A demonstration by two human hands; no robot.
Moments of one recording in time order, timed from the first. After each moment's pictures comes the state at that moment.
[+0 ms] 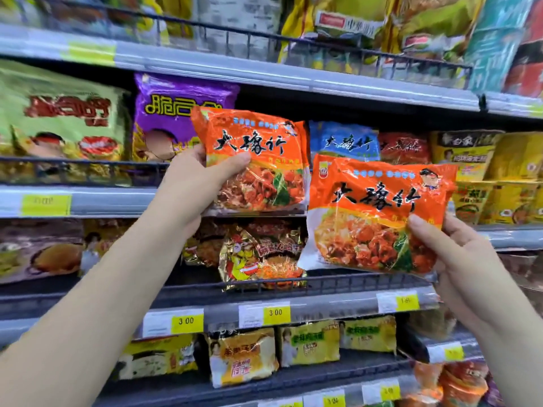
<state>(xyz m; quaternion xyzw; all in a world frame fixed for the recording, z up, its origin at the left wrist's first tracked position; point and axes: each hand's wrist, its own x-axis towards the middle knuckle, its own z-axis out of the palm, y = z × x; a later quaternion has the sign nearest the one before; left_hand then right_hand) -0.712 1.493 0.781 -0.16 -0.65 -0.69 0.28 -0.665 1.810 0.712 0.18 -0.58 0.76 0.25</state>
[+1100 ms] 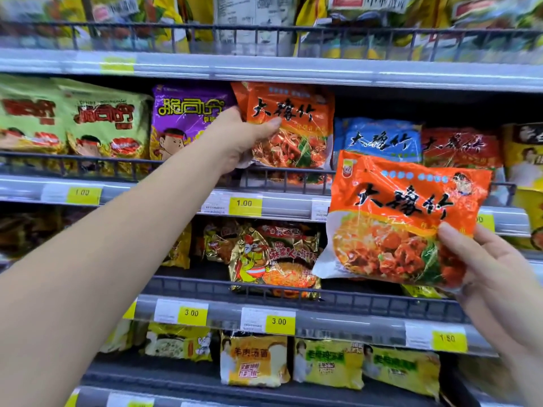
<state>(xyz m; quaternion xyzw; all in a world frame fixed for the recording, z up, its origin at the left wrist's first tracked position) -0.772 1.528 0.853 -0.04 -0.73 -0.62 0.29 -0.724 1.851 0.709 0.23 -0.56 0.79 0.14</state>
